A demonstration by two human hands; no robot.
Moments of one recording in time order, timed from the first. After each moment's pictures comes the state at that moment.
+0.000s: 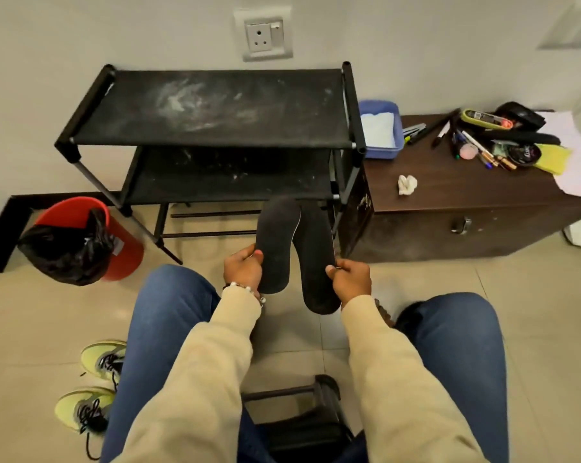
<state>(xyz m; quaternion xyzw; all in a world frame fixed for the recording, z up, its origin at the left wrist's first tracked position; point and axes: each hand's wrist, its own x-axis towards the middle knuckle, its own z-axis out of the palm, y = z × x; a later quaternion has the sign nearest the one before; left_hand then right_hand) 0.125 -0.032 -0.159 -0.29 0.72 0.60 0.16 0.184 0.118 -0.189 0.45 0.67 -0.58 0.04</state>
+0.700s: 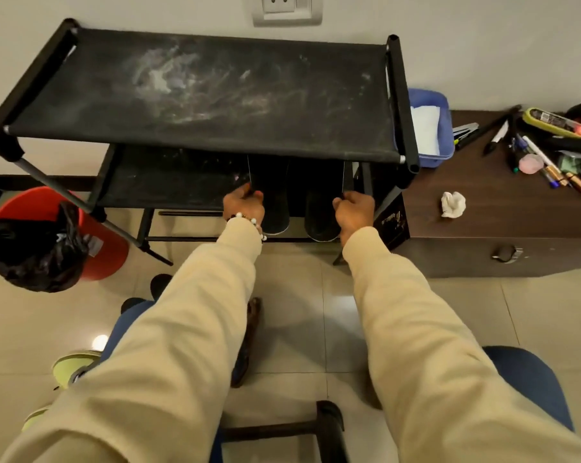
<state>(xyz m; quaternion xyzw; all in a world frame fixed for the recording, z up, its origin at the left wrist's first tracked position) -0.062 -0.002 -0.212 -0.28 0.73 0.61 0.12 -0.015 0.153 -0.217 0.41 0.64 -0.64 -0.04</state>
